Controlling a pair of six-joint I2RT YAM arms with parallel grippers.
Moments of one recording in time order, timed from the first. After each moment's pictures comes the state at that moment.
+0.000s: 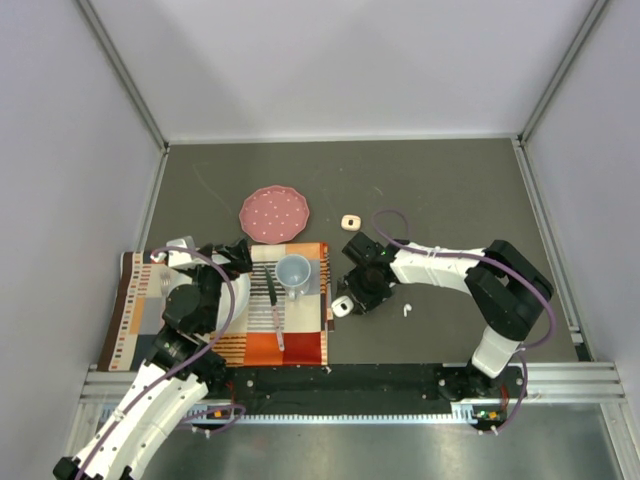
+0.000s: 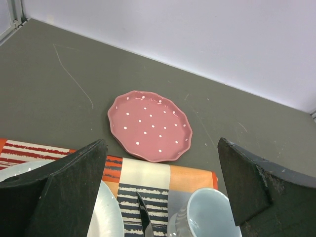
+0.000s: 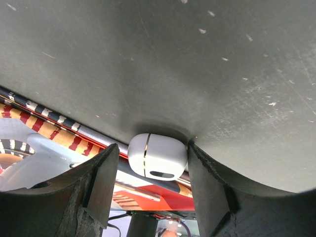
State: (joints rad) left arm -0.49 0.29 0.33 0.03 -0.49 -0.37; right arm 0.86 1.71 0.98 -0.56 -0.06 1.78
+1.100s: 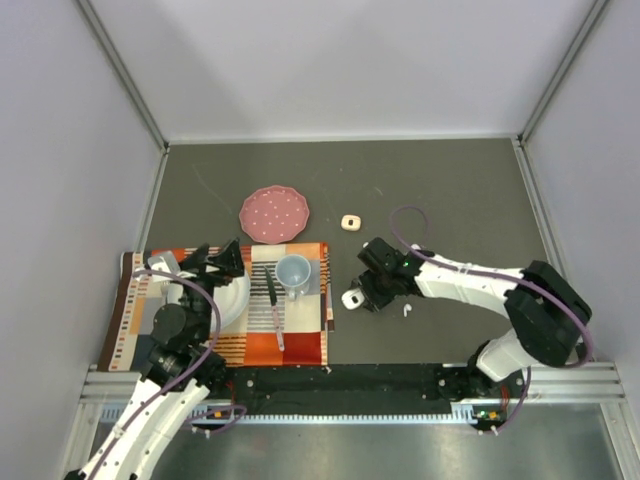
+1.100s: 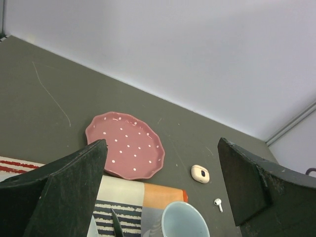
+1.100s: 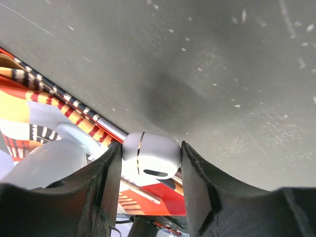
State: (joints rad) left arm -0.49 0.10 0.29 0.06 -0.48 -0.44; right arm 0.86 1.54 0.86 -0.50 0.06 1.78
